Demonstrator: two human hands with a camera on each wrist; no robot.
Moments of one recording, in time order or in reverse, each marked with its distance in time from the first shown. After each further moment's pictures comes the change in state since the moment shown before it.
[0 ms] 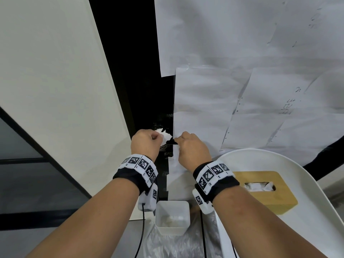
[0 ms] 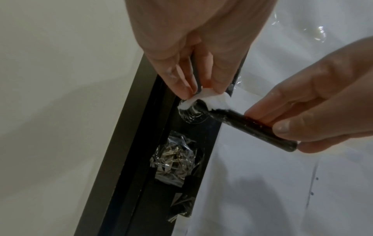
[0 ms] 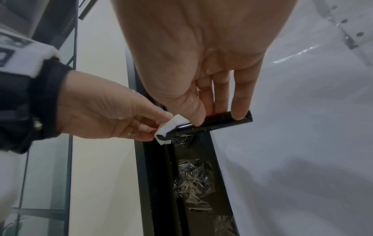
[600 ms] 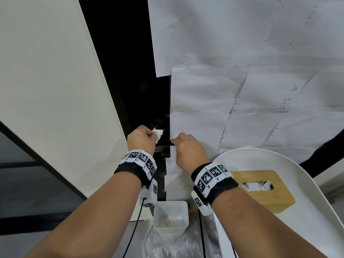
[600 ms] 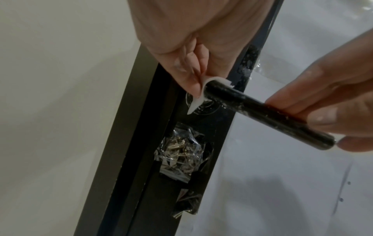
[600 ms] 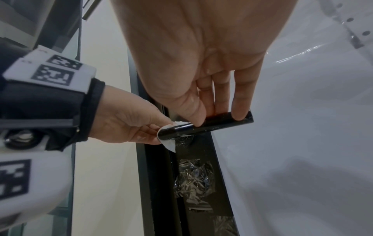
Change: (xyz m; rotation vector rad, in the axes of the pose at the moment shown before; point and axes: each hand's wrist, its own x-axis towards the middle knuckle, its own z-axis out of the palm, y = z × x) left_hand 0.021 -0.004 0.013 0.043 0.009 -0.125; right_hand -0.001 0.000 -0.002 -0.004 -0.013 -0.021
